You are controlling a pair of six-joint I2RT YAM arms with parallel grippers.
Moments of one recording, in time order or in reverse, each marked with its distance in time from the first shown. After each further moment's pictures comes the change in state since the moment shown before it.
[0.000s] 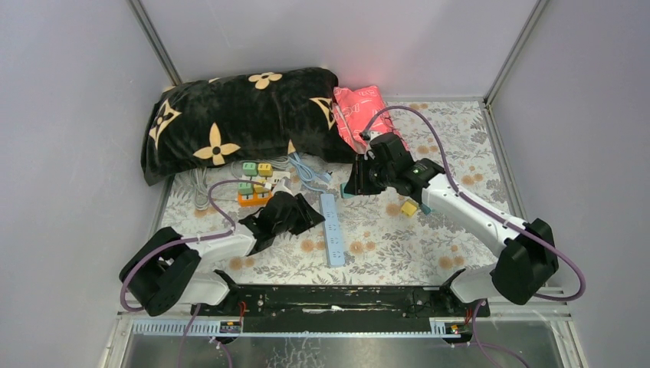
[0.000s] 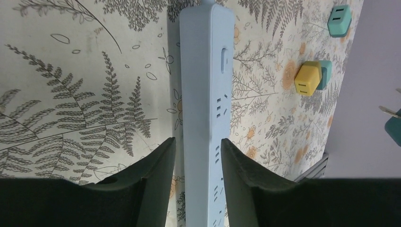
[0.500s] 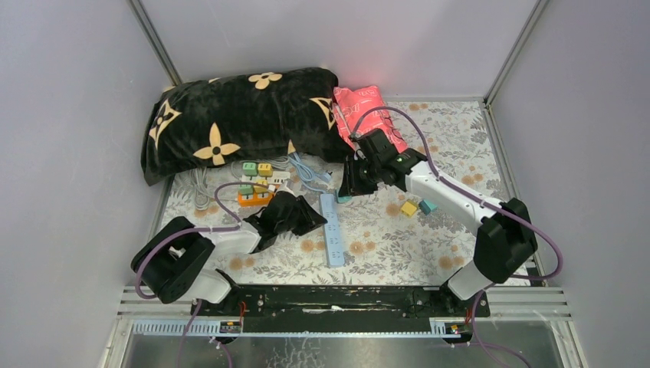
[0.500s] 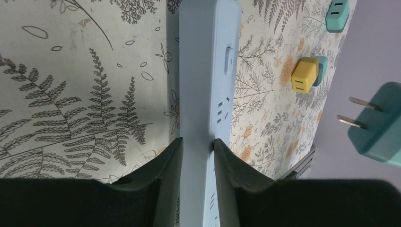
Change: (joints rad) left arm 0.022 0.102 -0.006 0.103 0.090 -0.044; right arm 0.002 0.155 0.103 -0.089 -0.062 -0.004
